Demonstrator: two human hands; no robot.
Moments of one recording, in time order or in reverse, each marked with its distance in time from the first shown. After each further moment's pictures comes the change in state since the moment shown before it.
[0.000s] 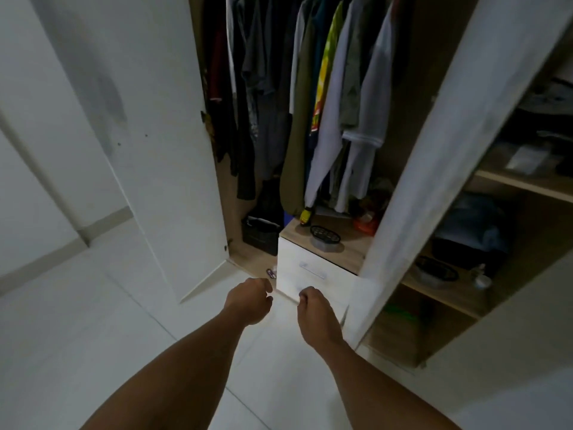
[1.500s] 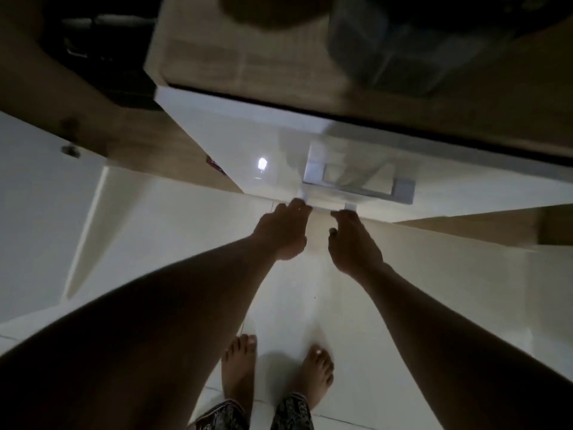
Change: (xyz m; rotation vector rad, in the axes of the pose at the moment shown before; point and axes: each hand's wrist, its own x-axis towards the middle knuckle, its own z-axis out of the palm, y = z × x) left_hand 0.591 -0.110 0.509 0.200 -0.621 0.454; right_hand 0.408 0.410 0.472 0.030 -0.290 0.624
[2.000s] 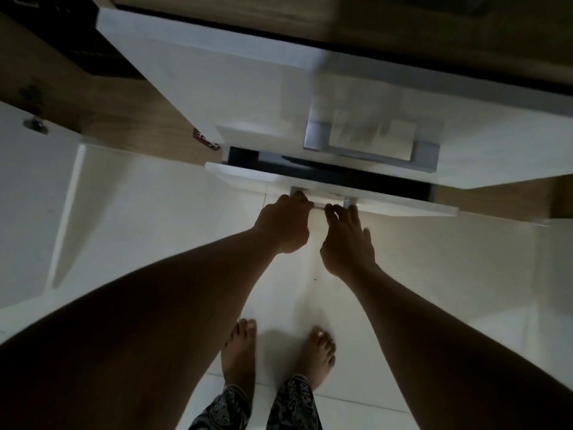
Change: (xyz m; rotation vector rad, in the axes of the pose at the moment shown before) left_hand 0.012 -0.004 0.048 -0.067 0.039 0.037; right_hand -0.012 0.018 0.050 -0.191 -0.072 0.063
